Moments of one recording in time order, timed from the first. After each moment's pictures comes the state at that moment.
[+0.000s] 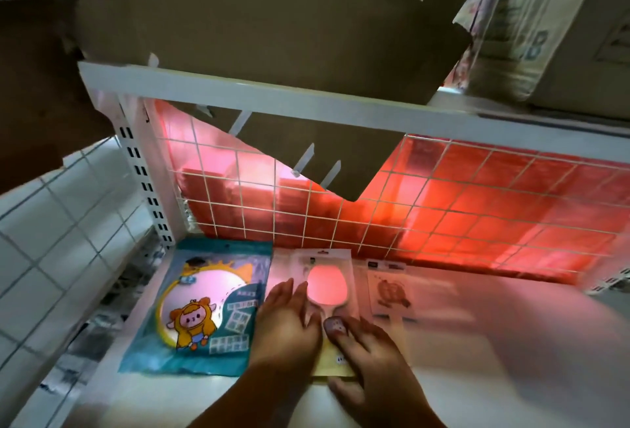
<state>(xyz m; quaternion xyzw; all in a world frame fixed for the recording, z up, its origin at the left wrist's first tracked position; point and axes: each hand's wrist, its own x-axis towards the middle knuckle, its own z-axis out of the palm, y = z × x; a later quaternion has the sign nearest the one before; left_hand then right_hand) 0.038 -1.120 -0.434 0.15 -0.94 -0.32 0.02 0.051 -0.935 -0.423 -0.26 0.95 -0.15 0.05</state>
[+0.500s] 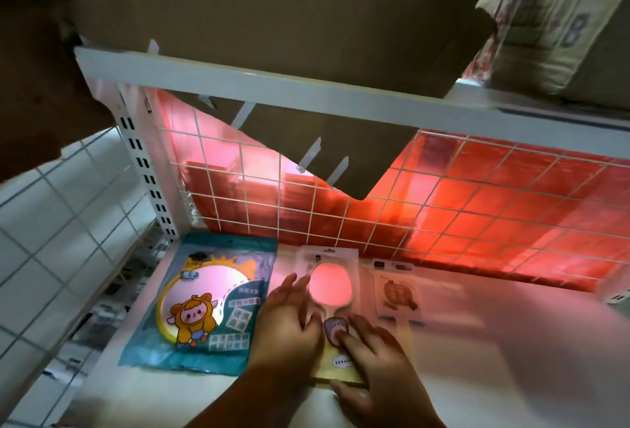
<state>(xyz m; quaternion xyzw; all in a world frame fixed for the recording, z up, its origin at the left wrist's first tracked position) 0.046 -1.118 -0.424 0.17 -0.90 -0.41 0.03 0.047 -0.933 -0.422 -0.25 0.95 -0.18 0.06</state>
